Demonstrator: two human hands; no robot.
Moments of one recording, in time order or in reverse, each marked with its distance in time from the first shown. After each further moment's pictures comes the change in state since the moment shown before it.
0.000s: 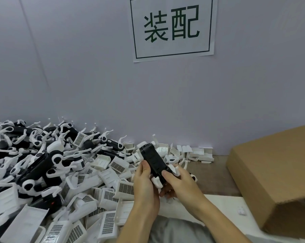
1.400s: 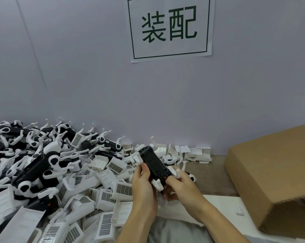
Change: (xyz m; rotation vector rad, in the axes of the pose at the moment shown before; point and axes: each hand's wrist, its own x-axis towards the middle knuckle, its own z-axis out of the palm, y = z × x) left_hand 0.002 -0.008 0.000 0.034 0.032 0.074; right_hand -0.002 0.005 -0.009 -0.046 -0.026 0.020
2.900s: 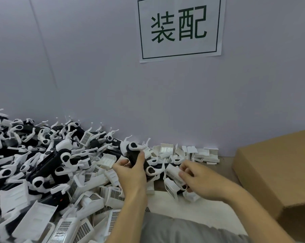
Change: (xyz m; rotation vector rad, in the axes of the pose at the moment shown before) left_hand 0.015 0.047 -0.013 0.255 0.346 0.136; right_hand -0.002 -0.049 -0.030 -0.811 -0.122 0.008
